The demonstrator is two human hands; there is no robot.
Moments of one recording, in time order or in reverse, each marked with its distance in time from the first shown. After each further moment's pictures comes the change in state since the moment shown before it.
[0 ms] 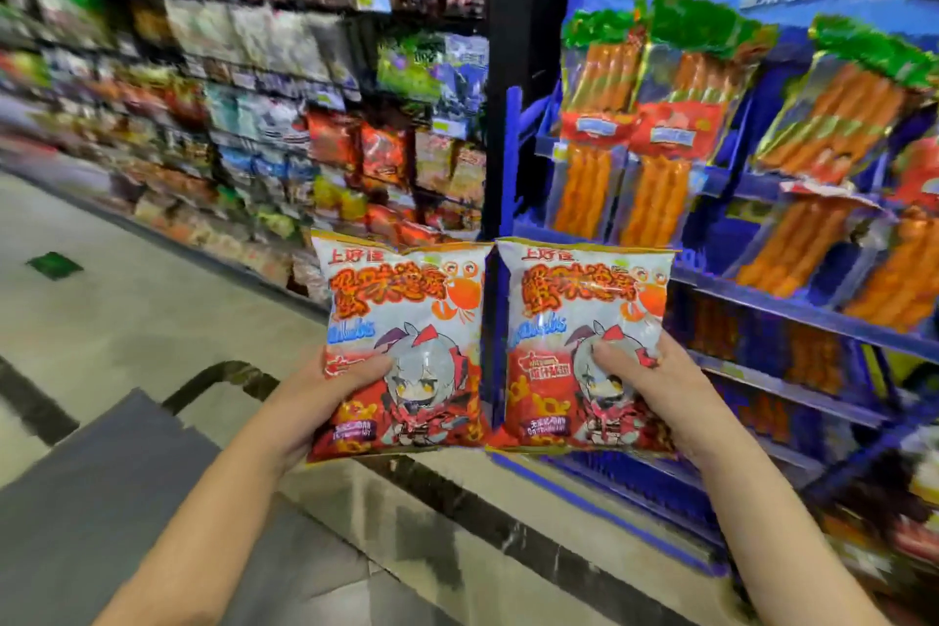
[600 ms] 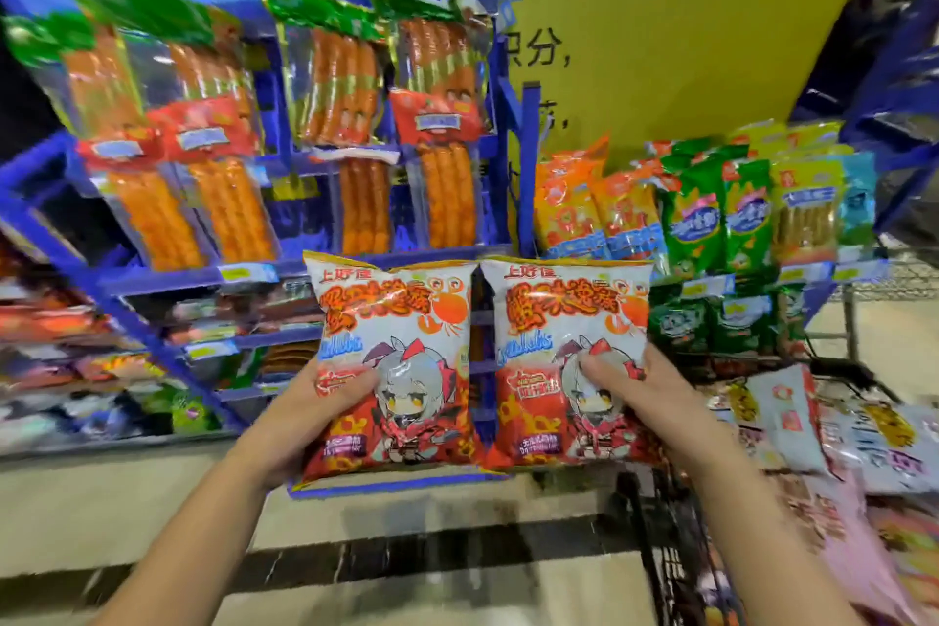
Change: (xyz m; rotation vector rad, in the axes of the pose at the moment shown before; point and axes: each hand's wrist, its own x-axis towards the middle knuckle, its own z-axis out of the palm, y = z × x) left_hand 0.045 -0.106 0.434 0.260 -0.518 -0.139; right_hand -0.214 0.081 -0.399 0.022 0.531 0.144
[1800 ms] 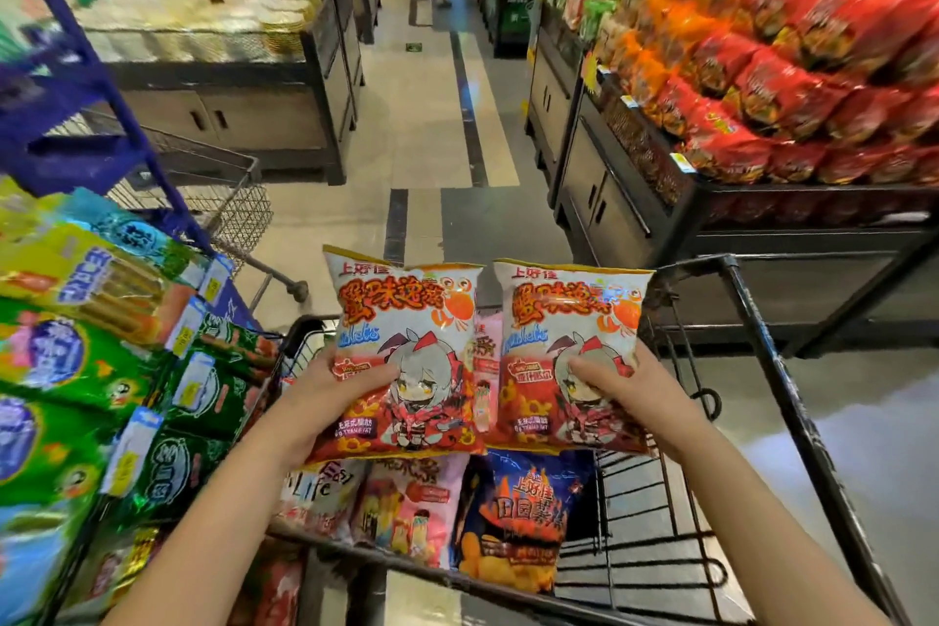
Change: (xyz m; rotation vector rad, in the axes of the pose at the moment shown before) left_hand 0.154 -0.021 0.529 0.588 -1.396 -0.183; right_hand -0.259 0.113 -0.161 0.329 1.469 0.362
